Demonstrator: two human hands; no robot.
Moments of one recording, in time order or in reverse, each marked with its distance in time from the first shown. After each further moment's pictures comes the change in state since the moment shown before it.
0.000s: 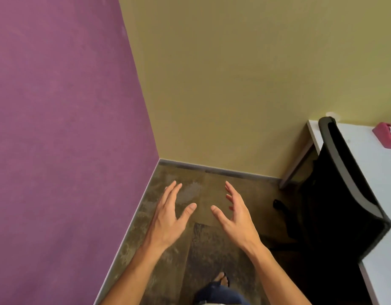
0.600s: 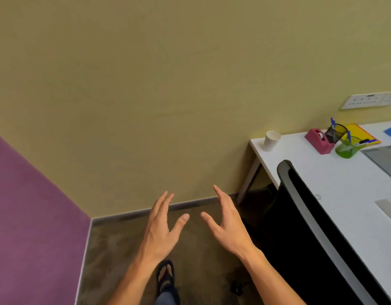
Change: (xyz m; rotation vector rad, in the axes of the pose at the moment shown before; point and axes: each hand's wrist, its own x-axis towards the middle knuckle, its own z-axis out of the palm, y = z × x) left_hand 0.345 0.072 0.116 -0.024 -0.261 0.181; right_hand 0.276 0.061 -0.125 -0.210 0.251 0.147
